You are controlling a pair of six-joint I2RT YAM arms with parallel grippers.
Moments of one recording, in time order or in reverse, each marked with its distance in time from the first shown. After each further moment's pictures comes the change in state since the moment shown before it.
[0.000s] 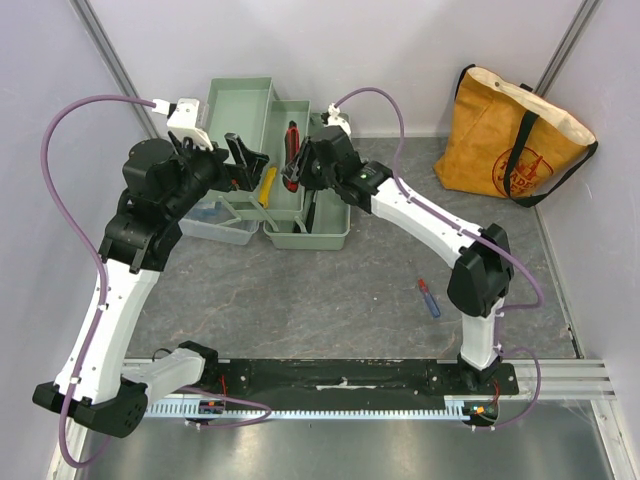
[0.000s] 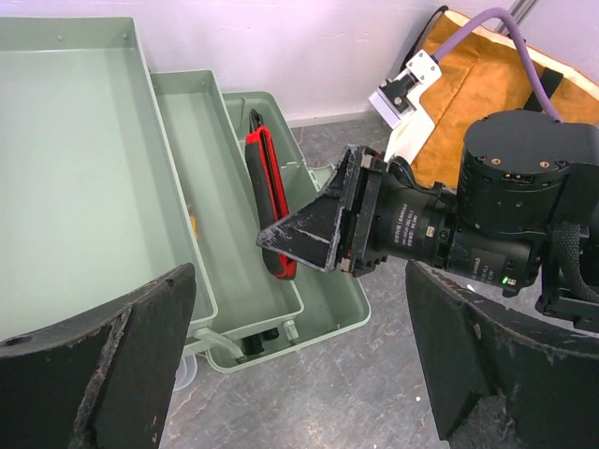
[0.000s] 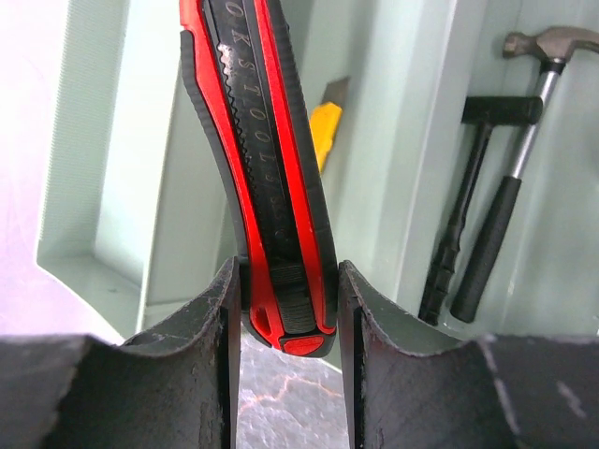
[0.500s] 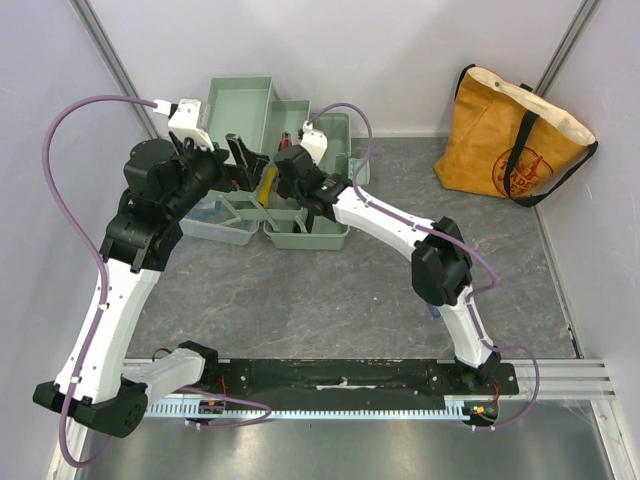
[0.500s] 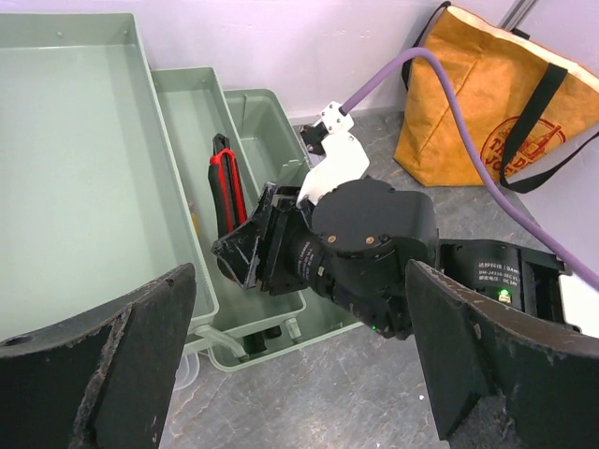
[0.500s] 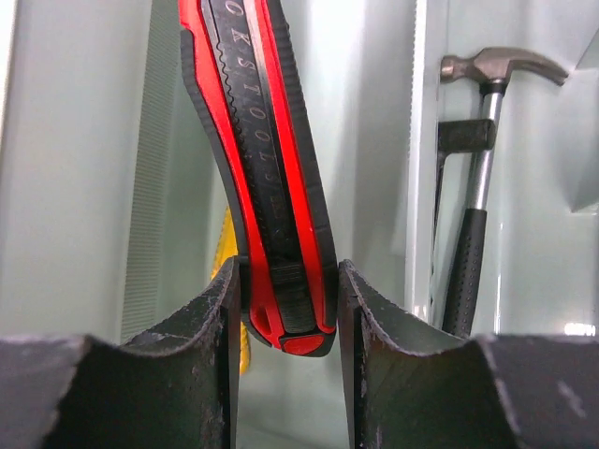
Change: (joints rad) left arm 0.000 0.000 -0.005 0.003 0.000 0.005; right arm 0.089 0.240 0.168 -0.003 0.317 0.000
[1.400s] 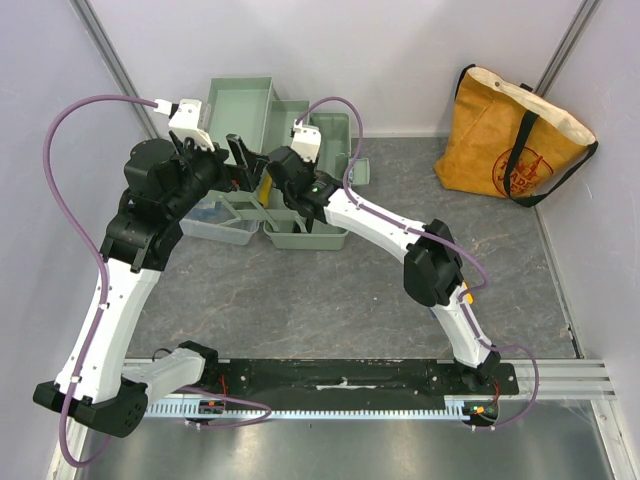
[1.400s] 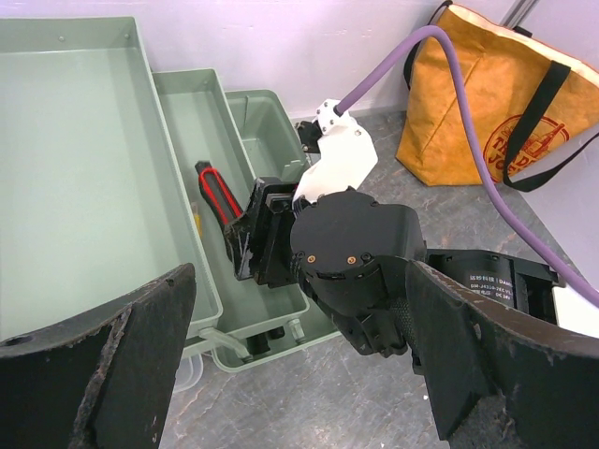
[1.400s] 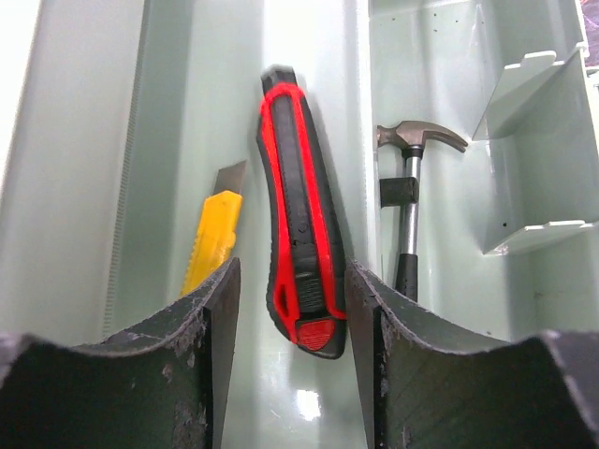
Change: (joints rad) left arm 0.001 0.001 -0.003 0.000 0.001 0.014; right arm 0.043 0.071 0.109 -0.027 0.269 -0.133
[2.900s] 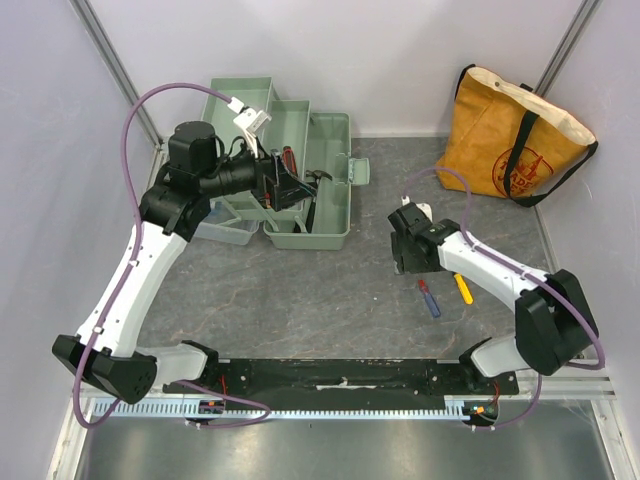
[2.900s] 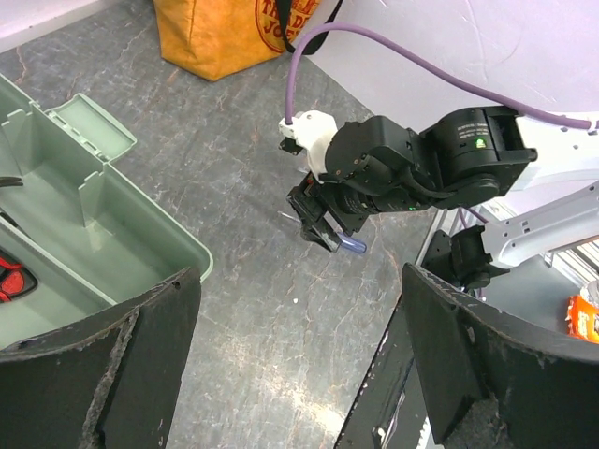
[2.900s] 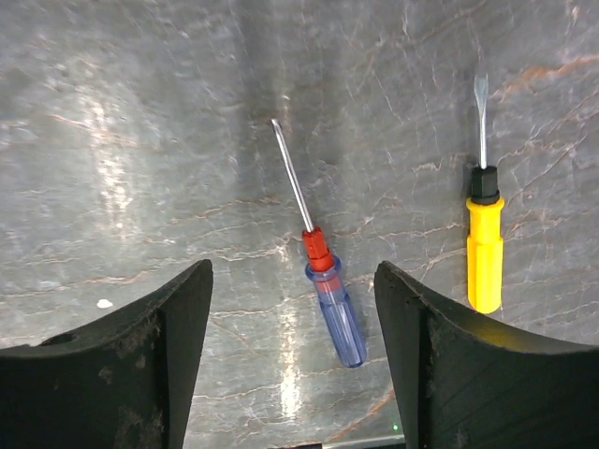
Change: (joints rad) left arm -0.037 0.180 0.025 0.004 0.612 0.007; right arm -0.338 -0.798 -1.128 -0.352 -0.370 -0.235
